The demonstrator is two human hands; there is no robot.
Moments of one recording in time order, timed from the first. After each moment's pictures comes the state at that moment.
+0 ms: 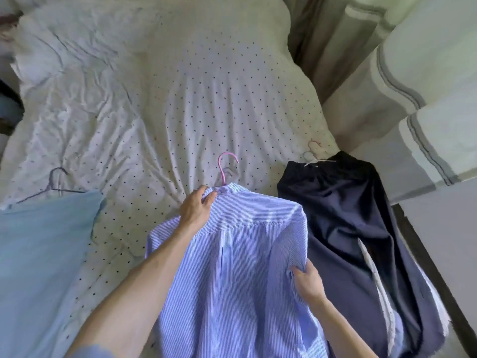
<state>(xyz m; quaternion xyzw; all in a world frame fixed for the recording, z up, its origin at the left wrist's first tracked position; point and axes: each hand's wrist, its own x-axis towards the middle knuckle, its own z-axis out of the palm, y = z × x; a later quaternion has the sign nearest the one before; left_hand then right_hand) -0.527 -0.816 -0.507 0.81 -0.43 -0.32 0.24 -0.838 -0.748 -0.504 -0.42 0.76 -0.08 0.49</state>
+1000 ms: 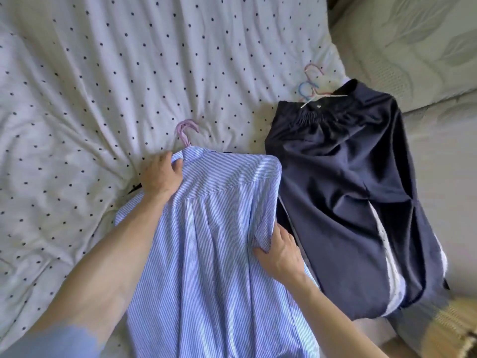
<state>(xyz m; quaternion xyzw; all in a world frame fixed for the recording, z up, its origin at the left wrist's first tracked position) -0.494 -0.908 -0.714 0.82 -0.53 -0.21 0.05 -0.804 -0.788 -0.629 -0.60 0.71 0.14 0.35</state>
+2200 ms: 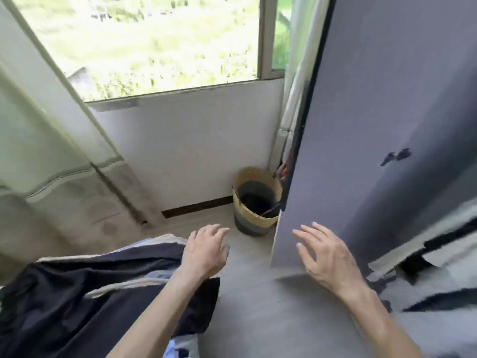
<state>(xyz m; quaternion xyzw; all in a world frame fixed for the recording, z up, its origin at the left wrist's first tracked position) -1.110 -0.472 -0.296 0.05 -0.99 -0.10 -0.05 -1.153 -0.184 -0.290 -0.21 0.96 -0.19 -0.05</state>
